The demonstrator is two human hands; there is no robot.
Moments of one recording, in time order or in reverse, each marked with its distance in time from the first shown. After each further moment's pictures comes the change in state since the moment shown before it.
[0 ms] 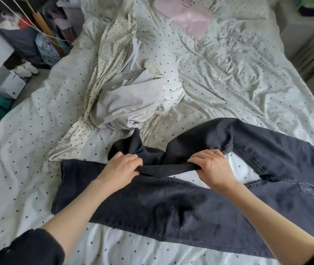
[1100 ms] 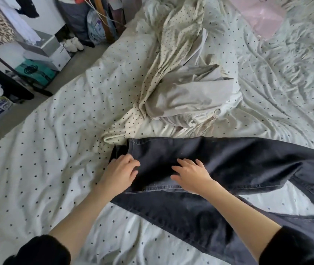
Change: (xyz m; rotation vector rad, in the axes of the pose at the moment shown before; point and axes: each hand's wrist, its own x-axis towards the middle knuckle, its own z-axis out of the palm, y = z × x) left_hand -0.099 -0.122 0.053 -0.155 0.055 -0.412; right_hand 0.096 -0.141 0.113 -0.023 -0.867 0.021
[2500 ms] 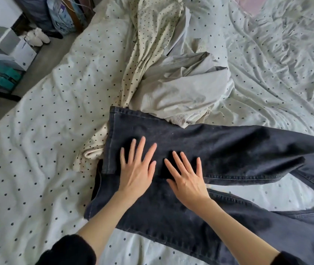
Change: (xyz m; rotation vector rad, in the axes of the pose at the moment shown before) left_hand 0.073 0.029 0.055 0.022 0.309 0.055; right_hand 0.020 -0.002 0.039 -0.018 0.477 0.113
